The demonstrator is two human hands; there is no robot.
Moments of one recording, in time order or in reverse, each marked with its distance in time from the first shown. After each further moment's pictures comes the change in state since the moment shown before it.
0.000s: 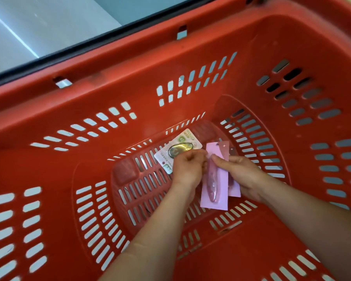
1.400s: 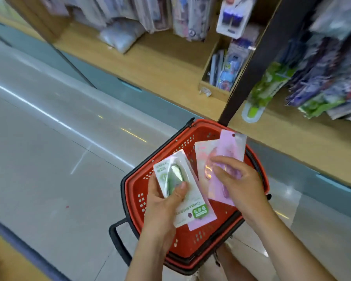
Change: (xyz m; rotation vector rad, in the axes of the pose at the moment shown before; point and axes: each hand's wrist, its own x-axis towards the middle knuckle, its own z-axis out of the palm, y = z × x) left_hand -0.402 0.264 -0.086 -0.186 -0.160 0.112; right_hand -0.418 -0.167 0.035 0.241 0.330 -0.579
